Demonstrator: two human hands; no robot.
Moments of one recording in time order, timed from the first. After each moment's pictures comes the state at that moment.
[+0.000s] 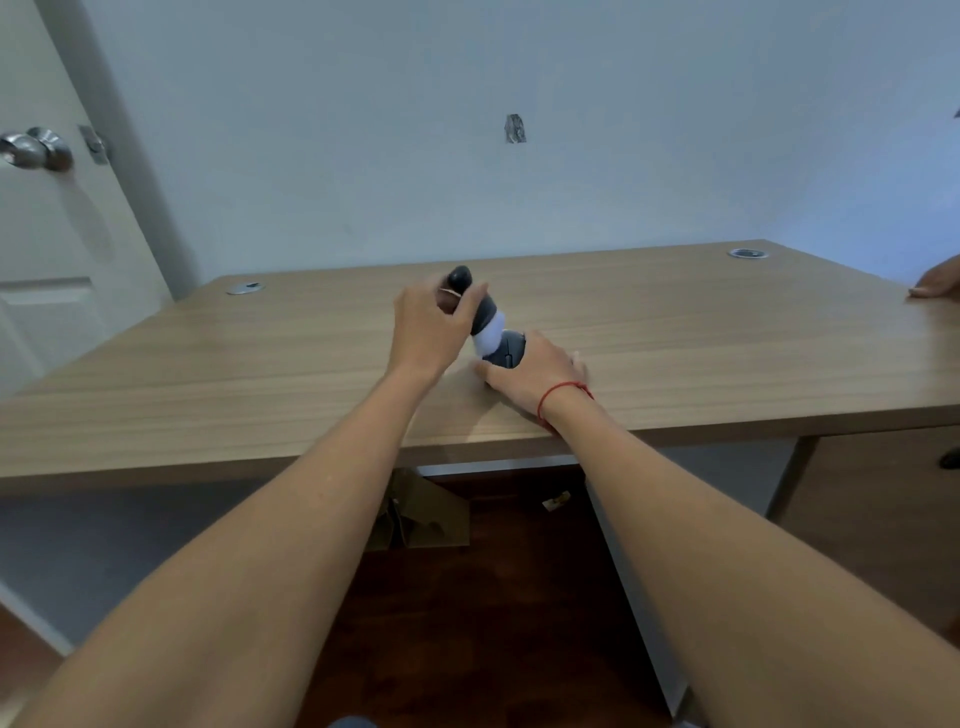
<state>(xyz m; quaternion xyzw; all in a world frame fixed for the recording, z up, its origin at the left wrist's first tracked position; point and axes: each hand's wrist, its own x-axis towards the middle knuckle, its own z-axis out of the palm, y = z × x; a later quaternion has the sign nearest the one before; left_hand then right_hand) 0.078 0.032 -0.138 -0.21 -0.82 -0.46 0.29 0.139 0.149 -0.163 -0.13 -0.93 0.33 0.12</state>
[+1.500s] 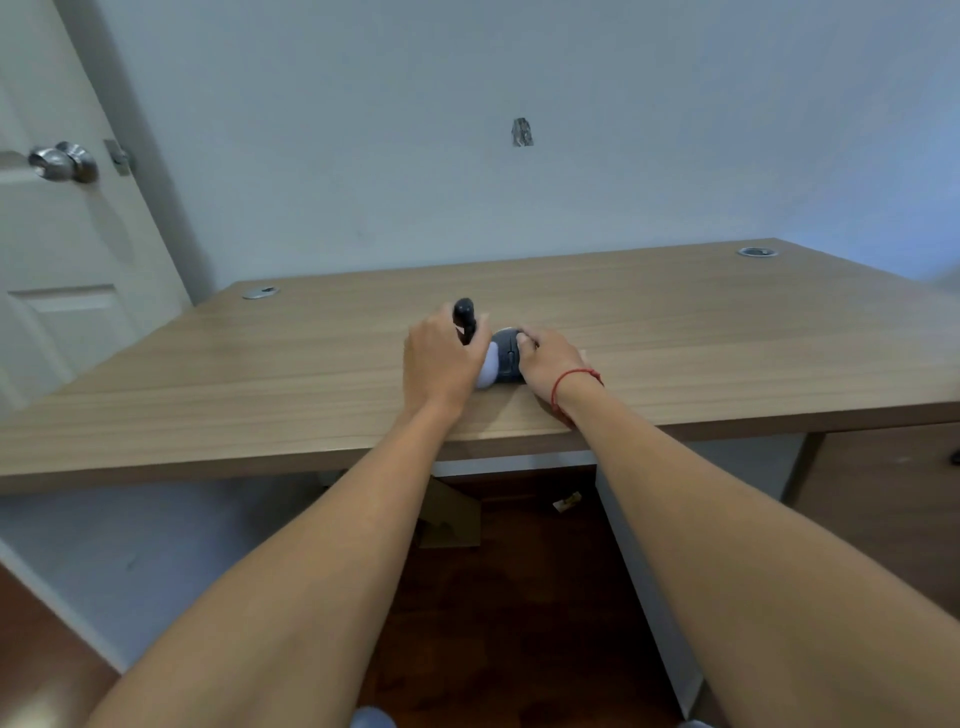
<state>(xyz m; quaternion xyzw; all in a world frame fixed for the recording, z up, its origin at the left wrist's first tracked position) 0.100 0.034 -0.160 -0.15 -0.84 -0.39 0.35 0.109 0.160 -0.172 -0.12 -0.91 0.37 0.12</state>
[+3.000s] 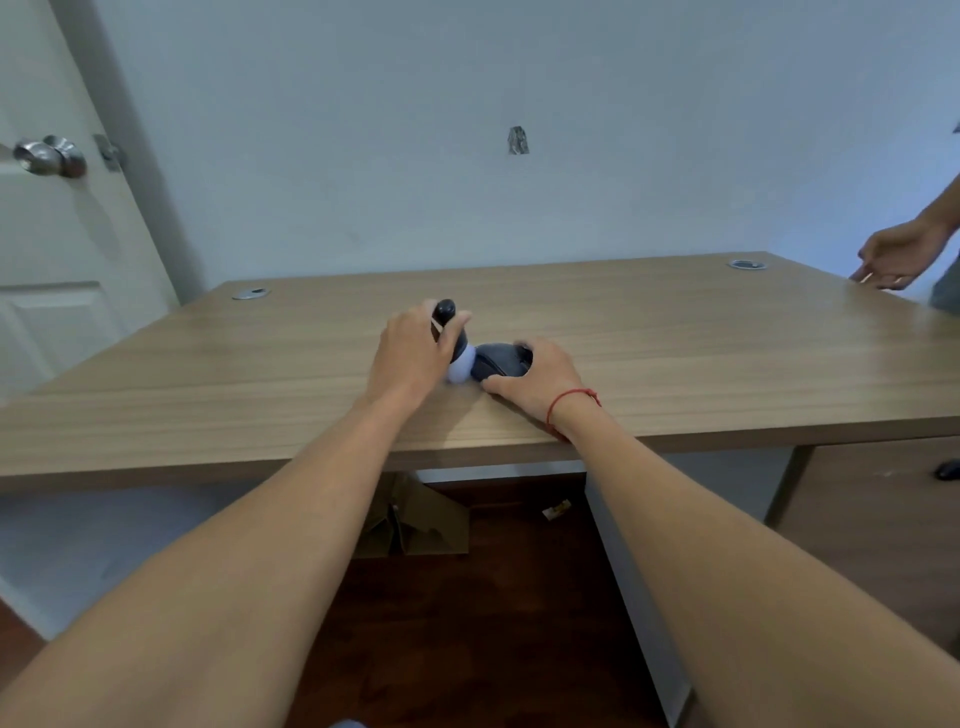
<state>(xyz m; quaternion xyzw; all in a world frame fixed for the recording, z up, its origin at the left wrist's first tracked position) 0.077 0.012 -0.150 -0.19 -0.87 -0.34 0.30 0.134 0.158 -0.170 -0.08 -0.89 0.42 0.13</state>
